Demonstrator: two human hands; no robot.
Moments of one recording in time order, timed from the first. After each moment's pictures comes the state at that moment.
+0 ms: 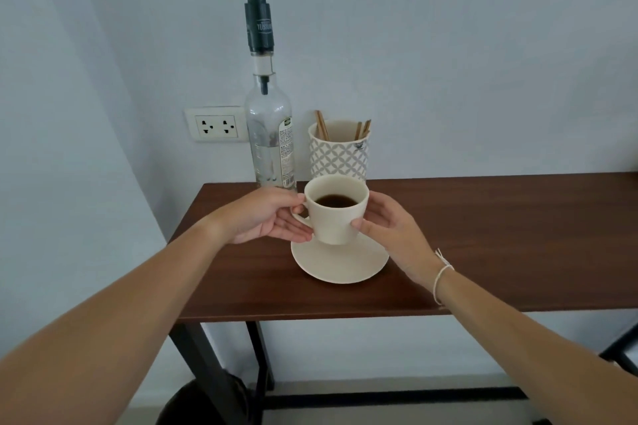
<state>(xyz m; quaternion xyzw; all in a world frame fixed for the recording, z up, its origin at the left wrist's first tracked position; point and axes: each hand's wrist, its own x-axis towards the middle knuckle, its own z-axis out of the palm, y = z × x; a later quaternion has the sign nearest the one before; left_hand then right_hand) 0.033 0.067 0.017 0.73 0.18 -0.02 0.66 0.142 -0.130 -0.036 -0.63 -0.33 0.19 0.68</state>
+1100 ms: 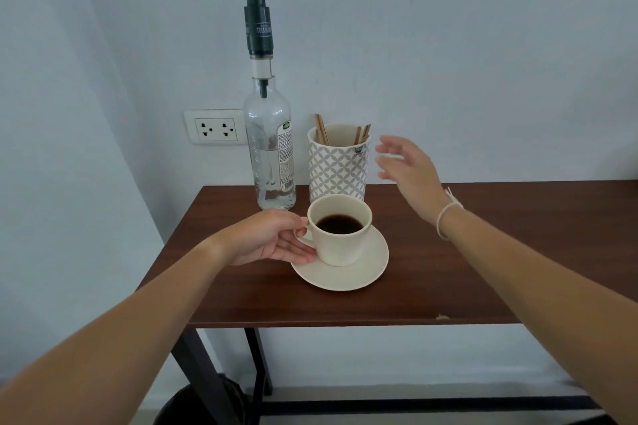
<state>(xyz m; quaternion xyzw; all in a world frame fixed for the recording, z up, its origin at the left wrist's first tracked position) 0.030 0.059 -0.002 0.71 0.19 -0.07 0.68 0.198 -0.111 0.026 -0.71 -0.31 0.05 0.63</state>
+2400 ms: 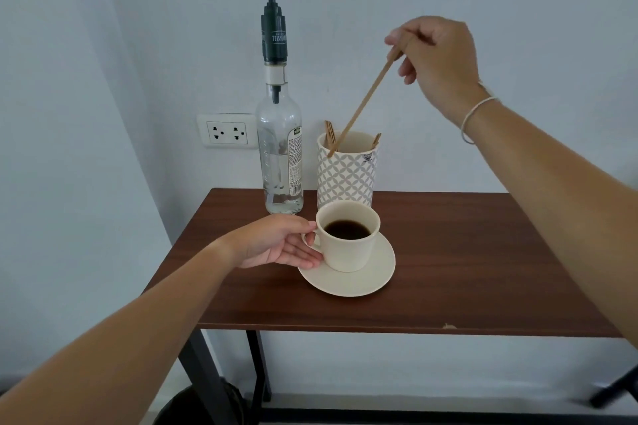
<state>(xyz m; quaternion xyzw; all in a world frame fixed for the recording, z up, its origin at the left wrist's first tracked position) 0.028 0.061 -0.002 0.70 0.19 -0.08 0.69 0.193 -0.096 0.165 -0.67 -0.42 -0.15 0.59</state>
